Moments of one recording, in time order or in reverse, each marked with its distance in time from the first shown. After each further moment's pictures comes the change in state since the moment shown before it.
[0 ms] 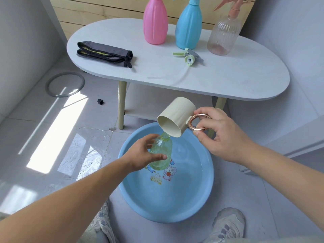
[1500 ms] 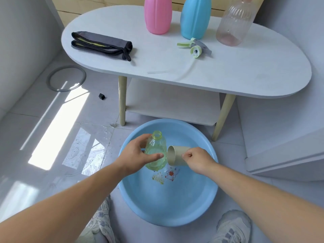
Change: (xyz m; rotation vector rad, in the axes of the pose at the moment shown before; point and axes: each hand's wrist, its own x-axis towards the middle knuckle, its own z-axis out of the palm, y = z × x) left_hand -0.006 -0.009 -0.005 -0.048 0.120 0.009; right_hand 0.000 0.060 0.143 0.120 -0.405 0.717
